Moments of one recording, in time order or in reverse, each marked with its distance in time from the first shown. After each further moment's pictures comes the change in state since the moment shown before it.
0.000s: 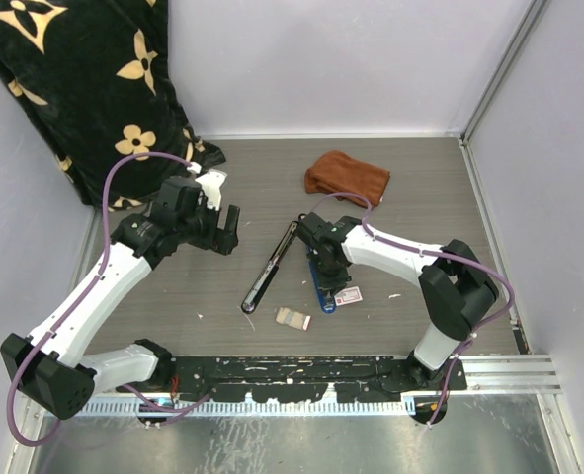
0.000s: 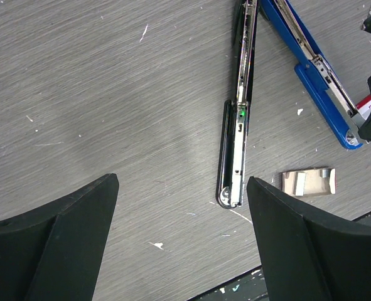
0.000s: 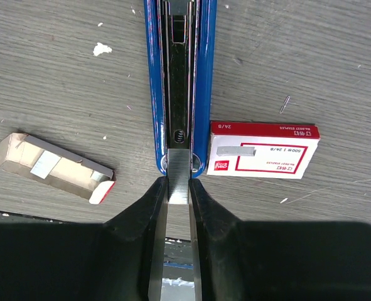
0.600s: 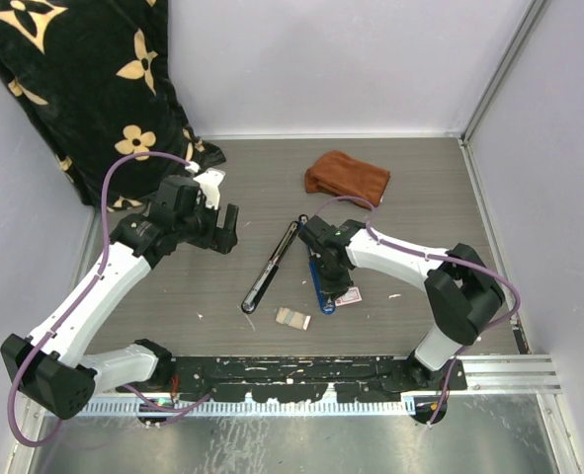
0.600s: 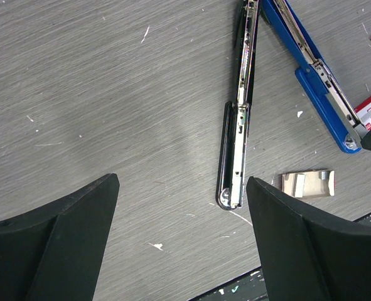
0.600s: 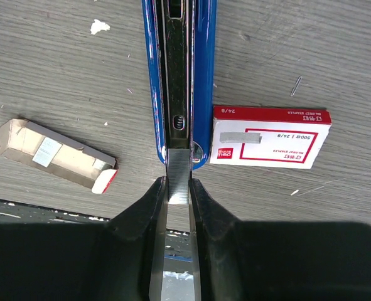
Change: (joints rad) left arm 0.011 0.000 0.000 0.005 0.008 -0.003; right arm 0.000 -0.038 -0.046 0.013 -0.036 0.032
